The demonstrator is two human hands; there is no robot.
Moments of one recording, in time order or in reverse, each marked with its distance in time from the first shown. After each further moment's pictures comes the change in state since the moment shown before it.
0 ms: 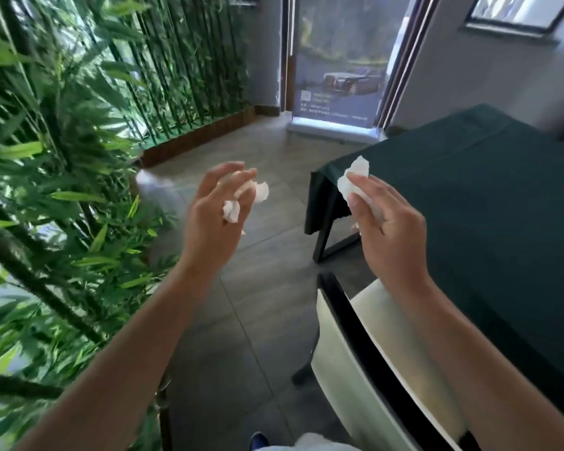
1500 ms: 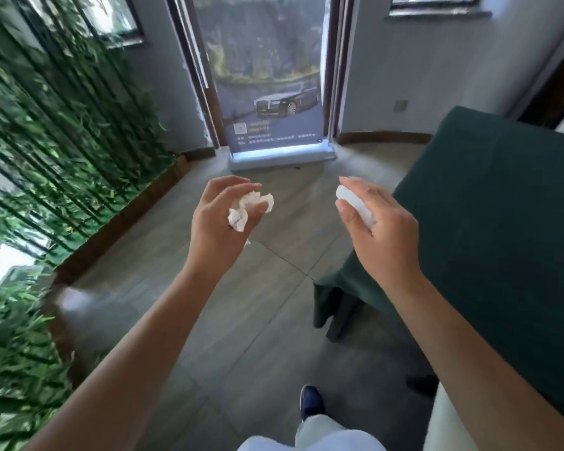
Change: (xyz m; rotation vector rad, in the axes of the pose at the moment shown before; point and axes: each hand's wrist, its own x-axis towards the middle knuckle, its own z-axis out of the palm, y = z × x) left_hand 0.442 -0.299 0.274 -0.225 -0.335 0.081; right_hand 0.404 0.242 0.233 -0.338 0.229 0.132
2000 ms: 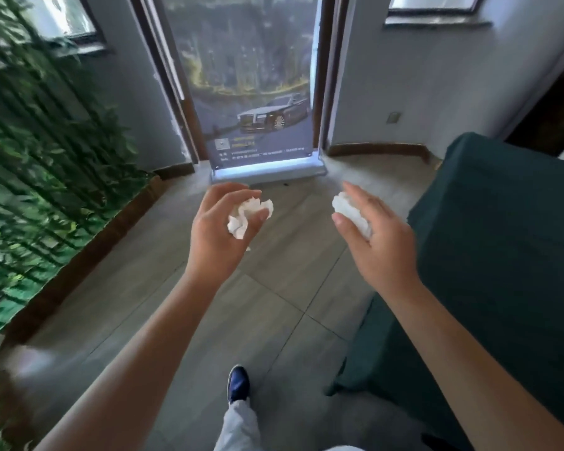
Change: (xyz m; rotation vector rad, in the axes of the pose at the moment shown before) left_hand 0.209 -0.137 0.057 -0.024 -0.041 -0.009; right_hand 0.182 0.074 0.143 -0.024 -0.080 0.078
